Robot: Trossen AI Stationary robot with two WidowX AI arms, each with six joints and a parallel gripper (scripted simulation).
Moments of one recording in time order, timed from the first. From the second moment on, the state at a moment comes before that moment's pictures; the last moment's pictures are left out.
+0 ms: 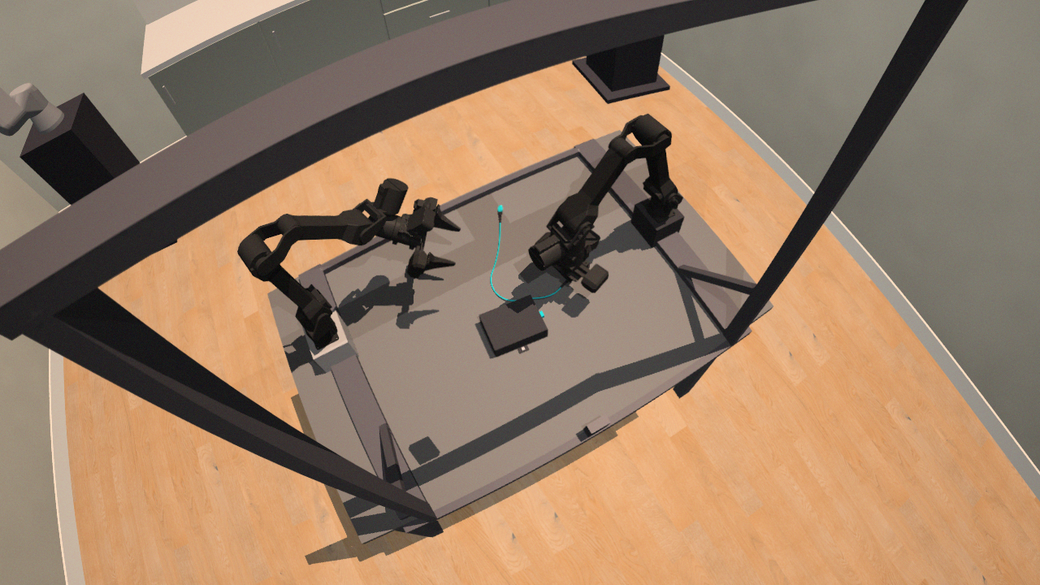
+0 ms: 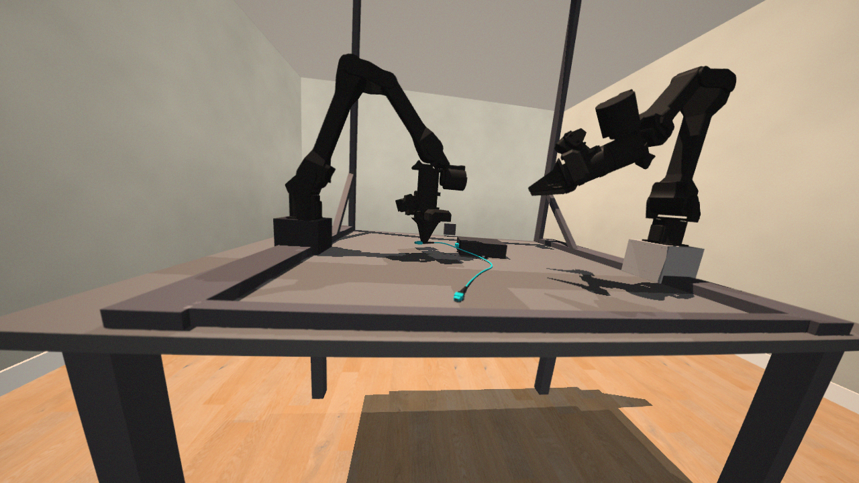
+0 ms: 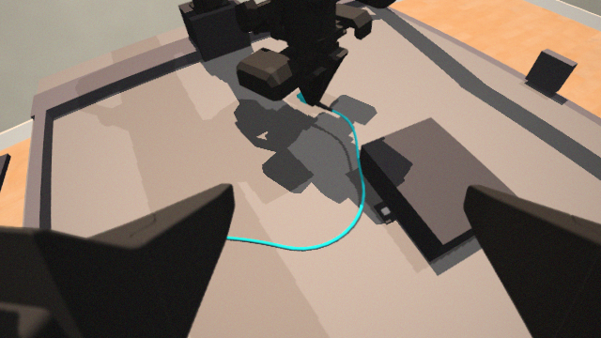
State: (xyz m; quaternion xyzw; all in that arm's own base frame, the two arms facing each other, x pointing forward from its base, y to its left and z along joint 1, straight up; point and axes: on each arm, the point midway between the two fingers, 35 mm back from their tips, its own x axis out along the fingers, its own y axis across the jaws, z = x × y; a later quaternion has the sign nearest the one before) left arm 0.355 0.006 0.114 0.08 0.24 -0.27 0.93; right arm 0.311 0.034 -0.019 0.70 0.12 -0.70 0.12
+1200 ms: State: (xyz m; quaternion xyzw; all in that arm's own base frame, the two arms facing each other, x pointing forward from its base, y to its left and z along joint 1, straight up) left arm 0.348 0.002 0.116 0.09 0.23 -0.35 0.90; right arm 0.346 0.094 -0.028 0.58 0.41 -0.58 0.41
